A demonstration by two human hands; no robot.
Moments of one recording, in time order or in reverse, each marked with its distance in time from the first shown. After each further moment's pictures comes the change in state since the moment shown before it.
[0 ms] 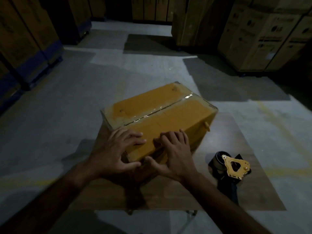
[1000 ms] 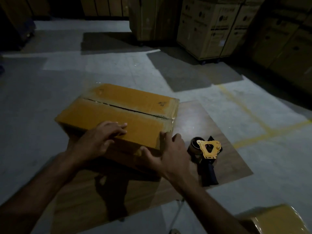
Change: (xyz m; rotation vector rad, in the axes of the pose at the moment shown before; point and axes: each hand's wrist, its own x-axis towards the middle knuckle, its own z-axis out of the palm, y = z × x) left_hand 0.080 -0.020 -0.003 -0.022 -0.073 0.112; right_hand -0.033 0.001 -0.025 -0.021 0.095 0.628
